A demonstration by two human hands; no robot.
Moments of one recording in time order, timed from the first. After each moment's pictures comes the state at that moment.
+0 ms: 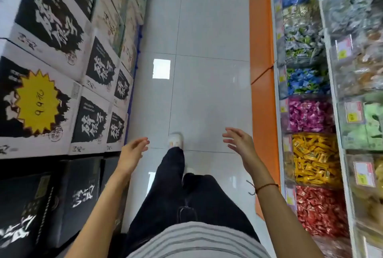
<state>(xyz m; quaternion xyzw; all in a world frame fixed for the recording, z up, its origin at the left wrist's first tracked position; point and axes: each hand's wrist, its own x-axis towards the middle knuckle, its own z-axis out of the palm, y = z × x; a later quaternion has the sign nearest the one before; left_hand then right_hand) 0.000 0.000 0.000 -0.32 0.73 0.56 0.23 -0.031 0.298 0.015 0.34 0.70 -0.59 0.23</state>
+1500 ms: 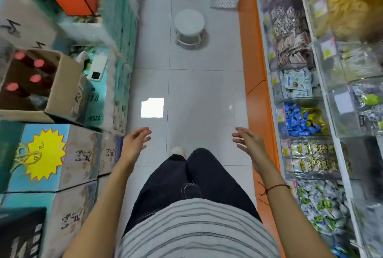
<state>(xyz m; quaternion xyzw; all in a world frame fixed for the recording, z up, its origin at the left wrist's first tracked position) -0.913 0.046 0.001 -0.31 0.71 0.61 0.19 -0.902 0.361 0.021 0.36 0.70 -0.59 0.17</state>
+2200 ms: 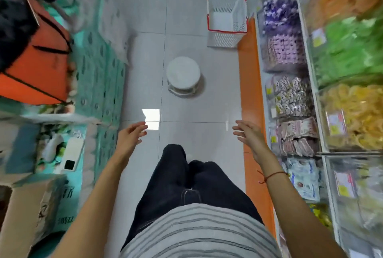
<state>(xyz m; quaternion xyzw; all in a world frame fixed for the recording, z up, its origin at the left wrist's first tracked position) -1.419 0.106 0.013 -0.31 0.72 0.60 0.19 -1.421 0.436 0.020 0.38 0.69 -0.59 0.18</state>
